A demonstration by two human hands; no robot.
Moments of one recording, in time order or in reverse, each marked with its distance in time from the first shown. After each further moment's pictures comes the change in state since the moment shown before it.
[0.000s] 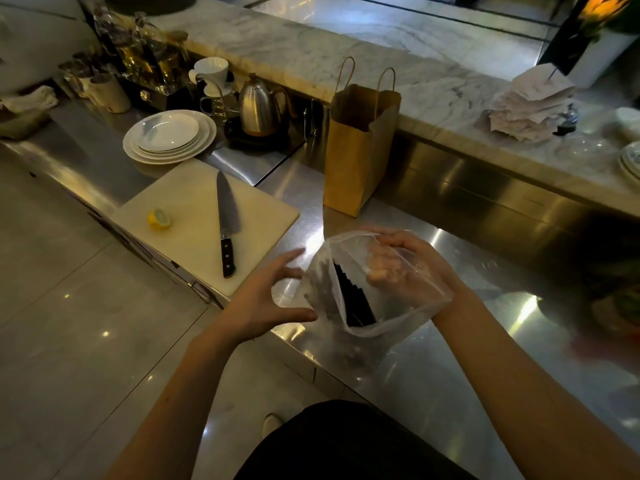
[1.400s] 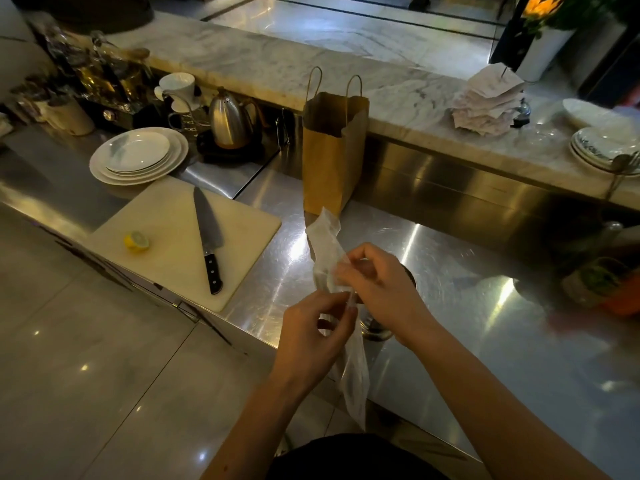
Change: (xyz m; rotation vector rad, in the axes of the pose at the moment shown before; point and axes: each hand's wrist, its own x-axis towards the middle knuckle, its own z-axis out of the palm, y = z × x) left_hand -0.013 0.046 0.076 -0.104 0.302 0.204; right_hand -0.014 0.046 0.033 -0.818 0.467 -0.382
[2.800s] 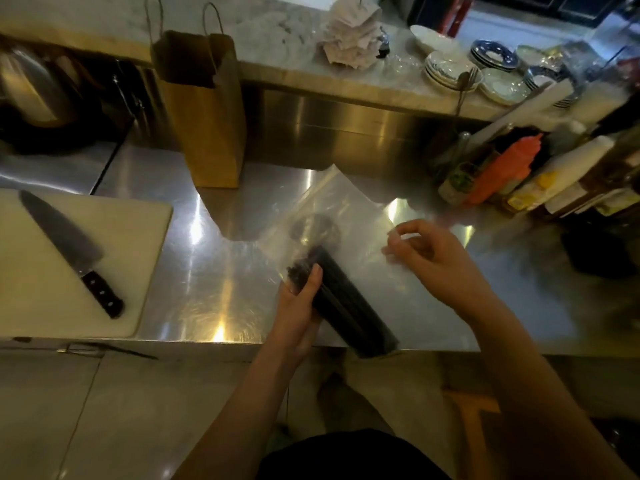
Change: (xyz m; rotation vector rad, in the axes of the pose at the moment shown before) left_hand 0.009 -0.061 0.070 -1.154 -0.367 -0.834; right_hand -0.093 0.025 -0.077 -0.203 0.417 0.239
